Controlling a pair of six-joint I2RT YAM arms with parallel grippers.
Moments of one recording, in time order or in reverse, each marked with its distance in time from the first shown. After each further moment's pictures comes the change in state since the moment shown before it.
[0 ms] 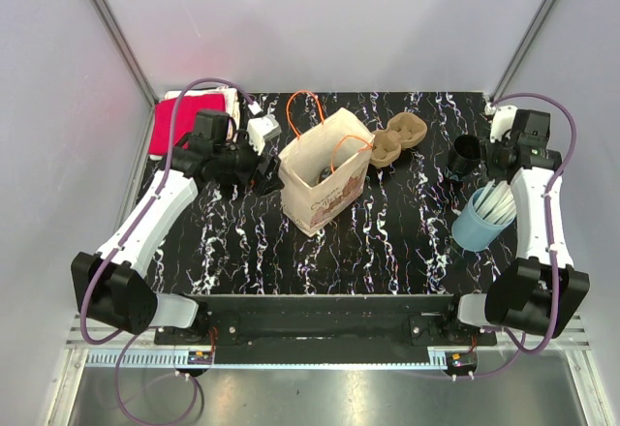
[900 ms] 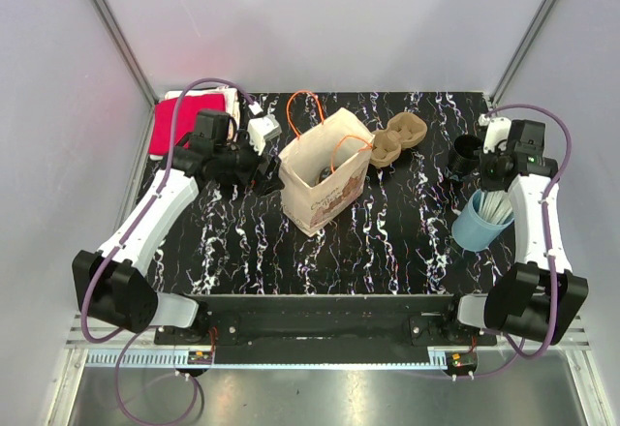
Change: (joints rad) left arm 0.001 0.008 0.000 0.000 0.001 0.000; right arm -0.002 -0.036 -0.077 -0.029 -0.100 0.020
